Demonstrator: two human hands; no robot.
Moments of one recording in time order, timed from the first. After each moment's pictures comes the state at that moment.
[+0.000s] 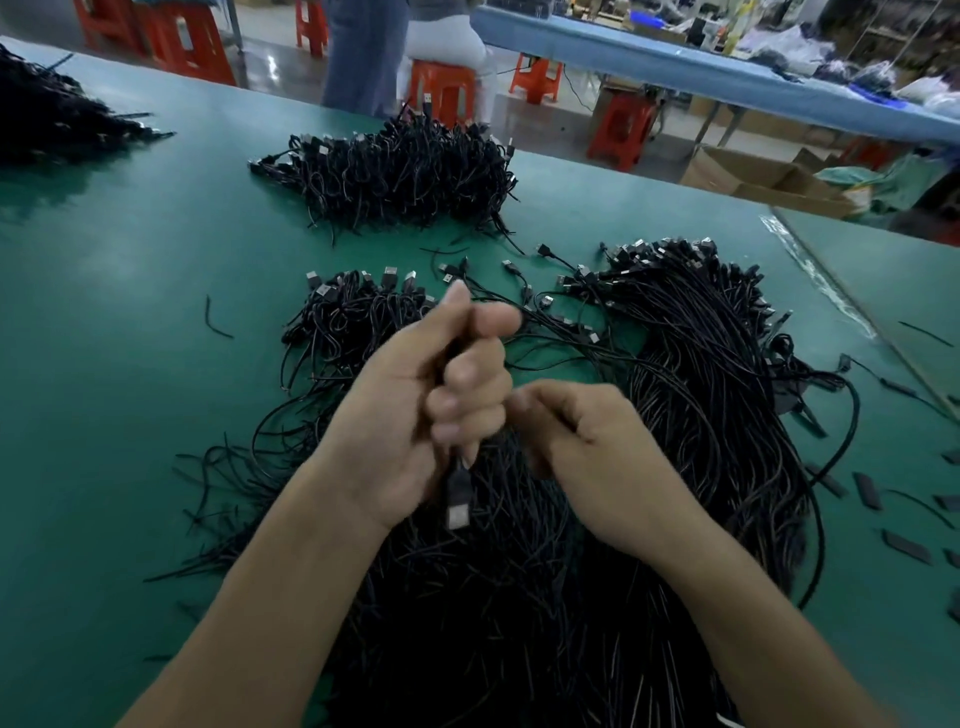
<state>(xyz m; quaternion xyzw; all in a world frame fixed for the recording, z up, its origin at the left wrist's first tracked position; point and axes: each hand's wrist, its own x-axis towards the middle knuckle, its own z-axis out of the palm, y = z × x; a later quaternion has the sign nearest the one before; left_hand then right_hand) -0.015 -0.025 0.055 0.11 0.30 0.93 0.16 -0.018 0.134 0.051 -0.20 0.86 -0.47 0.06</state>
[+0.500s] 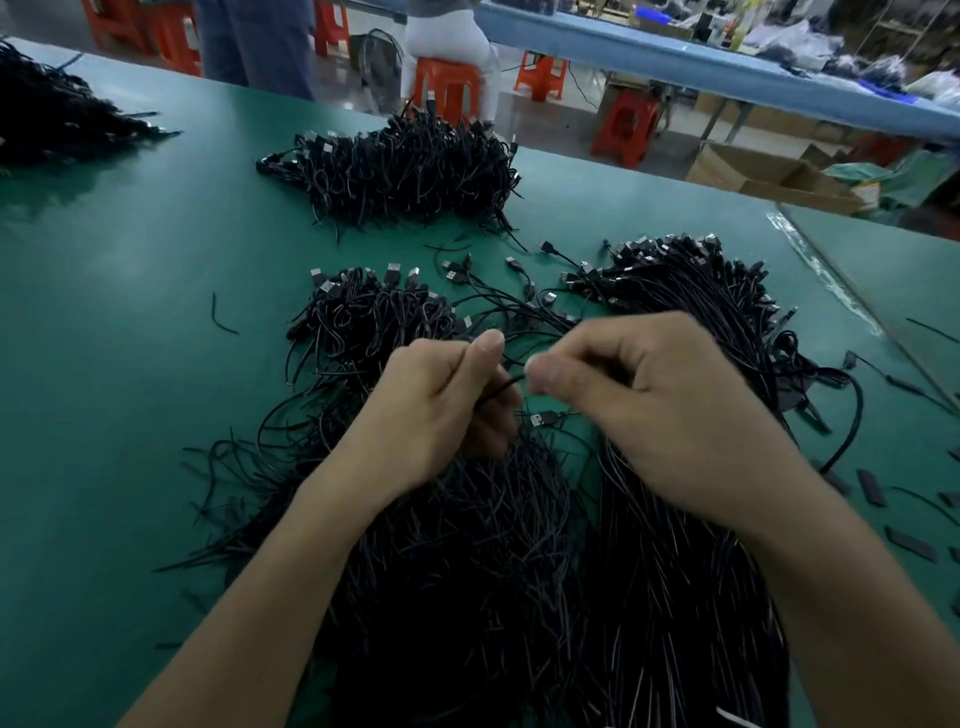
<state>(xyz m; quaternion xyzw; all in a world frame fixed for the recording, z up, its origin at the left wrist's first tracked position) -0.024 -0.029 0.026 0.10 0.79 0.60 -0.07 -0.020 0.149 0.096 -0.27 0.88 -0.40 -0.02</state>
